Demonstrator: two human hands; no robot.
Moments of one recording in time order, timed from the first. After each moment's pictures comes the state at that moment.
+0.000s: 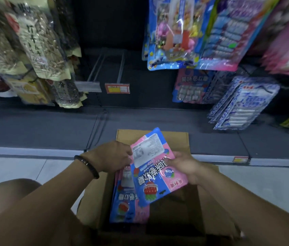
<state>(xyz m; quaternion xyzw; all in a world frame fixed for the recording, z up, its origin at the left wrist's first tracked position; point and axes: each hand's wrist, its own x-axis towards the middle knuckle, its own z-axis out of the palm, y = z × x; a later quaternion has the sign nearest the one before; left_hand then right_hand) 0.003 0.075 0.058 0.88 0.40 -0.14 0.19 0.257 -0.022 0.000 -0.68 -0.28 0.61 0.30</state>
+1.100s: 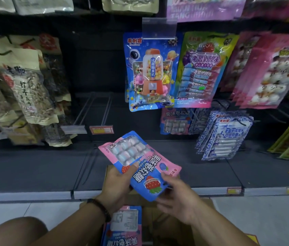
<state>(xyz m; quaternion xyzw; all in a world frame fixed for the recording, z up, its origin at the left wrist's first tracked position) 0.093 0.055 0.044 0.42 0.40 0.41 0.70 0.262 -0.031 0.048 -0.60 -0.09 0.62 0.49</state>
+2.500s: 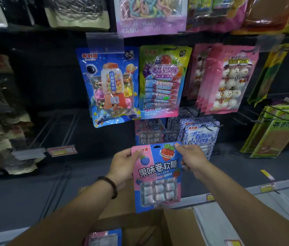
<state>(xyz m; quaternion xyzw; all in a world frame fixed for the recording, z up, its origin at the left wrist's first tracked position) 0.224 0.104 0.090 0.56 0.44 0.33 0.62 0.439 0.013 0.101 -0.72 -0.27 0.35 0.54</state>
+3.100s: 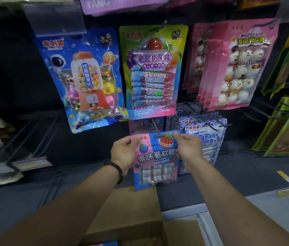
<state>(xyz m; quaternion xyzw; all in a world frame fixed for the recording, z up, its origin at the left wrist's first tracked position) 0.312 0.186 0.060 0.56 0.49 0.37 0.56 0.492 0.091 0.069 -0.72 -0.19 0.28 0.61</state>
